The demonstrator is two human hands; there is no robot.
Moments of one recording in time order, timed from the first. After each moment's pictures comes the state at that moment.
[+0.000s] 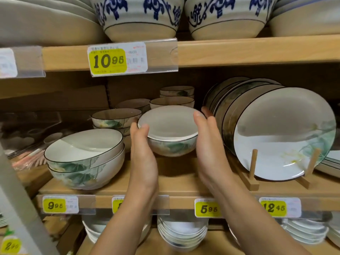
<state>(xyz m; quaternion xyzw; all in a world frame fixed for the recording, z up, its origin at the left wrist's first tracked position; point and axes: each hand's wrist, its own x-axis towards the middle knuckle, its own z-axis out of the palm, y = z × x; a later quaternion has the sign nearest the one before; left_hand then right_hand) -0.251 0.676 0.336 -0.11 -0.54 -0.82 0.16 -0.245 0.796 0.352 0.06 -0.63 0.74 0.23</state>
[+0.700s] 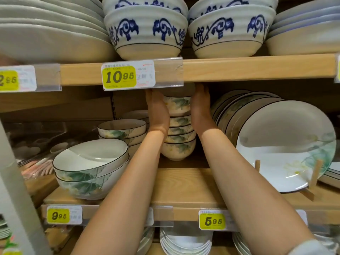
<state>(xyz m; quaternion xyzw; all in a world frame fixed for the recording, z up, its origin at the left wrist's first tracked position) -0.350 0.708 0.429 -0.14 -0.51 -0.82 0.22 -0.366 0.801 0.437 0.05 -0.57 0.74 0.36</state>
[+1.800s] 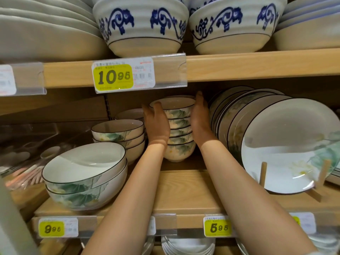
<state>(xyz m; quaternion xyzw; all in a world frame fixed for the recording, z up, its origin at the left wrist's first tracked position) -0.371 0.707 0.399 -0.05 -0.63 -0.74 0.24 -0.381 0.804 0.404 -0.04 -0.61 0.73 0.30</state>
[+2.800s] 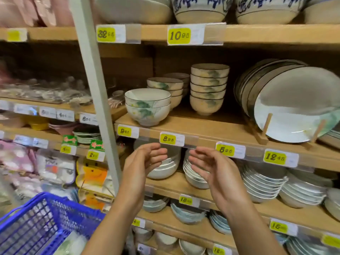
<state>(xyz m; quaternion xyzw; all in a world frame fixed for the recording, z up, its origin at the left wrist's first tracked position) -0.078 0.588 0.269 0.04 -0.60 -0.79 0.14 -0.087 0.759 0.273 -0.03 -0.53 0.85 0.02</state>
